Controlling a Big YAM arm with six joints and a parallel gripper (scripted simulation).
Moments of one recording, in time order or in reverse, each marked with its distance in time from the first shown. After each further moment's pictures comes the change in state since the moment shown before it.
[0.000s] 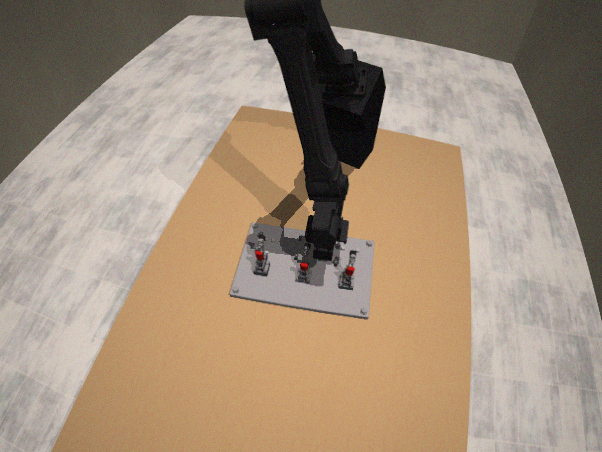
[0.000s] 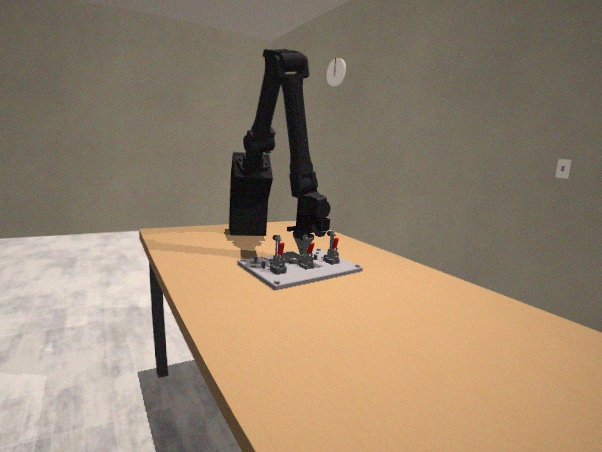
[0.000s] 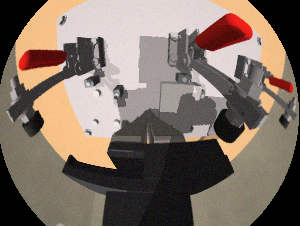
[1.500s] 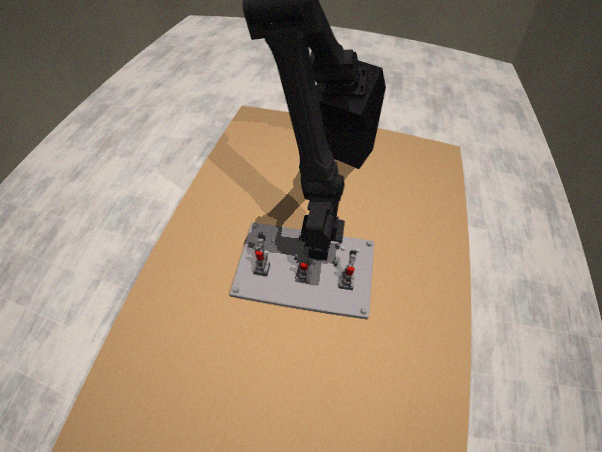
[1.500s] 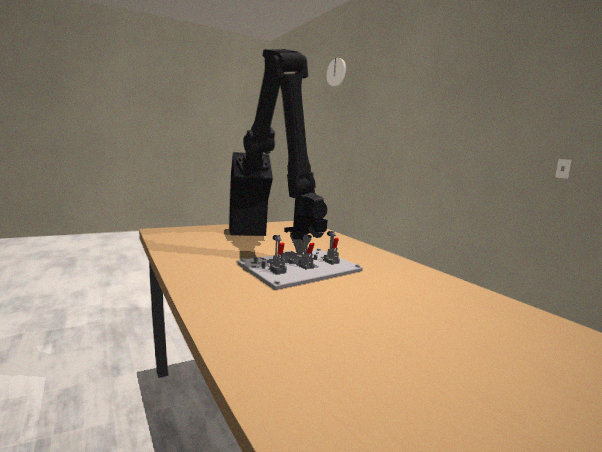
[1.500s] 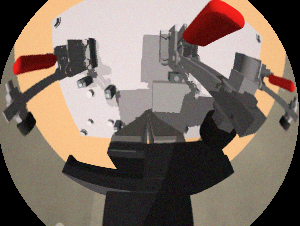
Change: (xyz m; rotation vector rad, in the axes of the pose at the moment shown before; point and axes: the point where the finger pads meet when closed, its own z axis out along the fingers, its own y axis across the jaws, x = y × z) arm 0.001 -0.010 0.002 -0.002 0.004 -0.001
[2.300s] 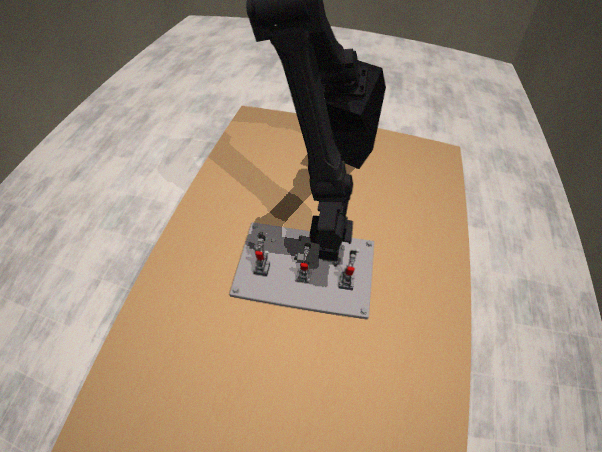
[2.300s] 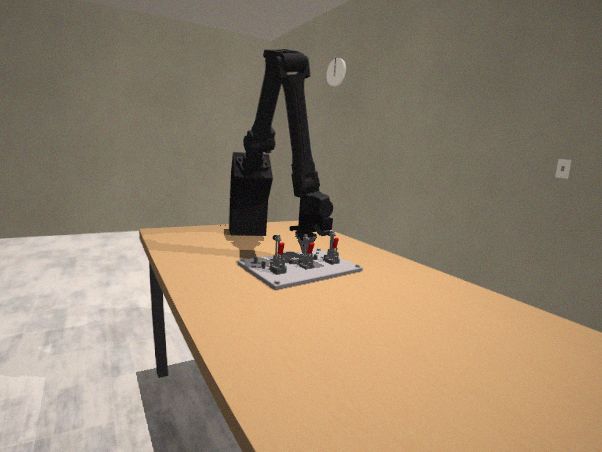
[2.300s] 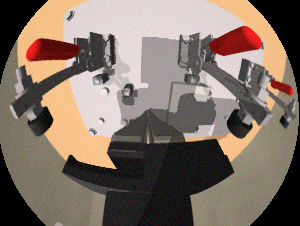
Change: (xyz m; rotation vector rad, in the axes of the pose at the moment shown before) arm -0.001 0.022 -0.003 -0.004 -0.006 -0.013
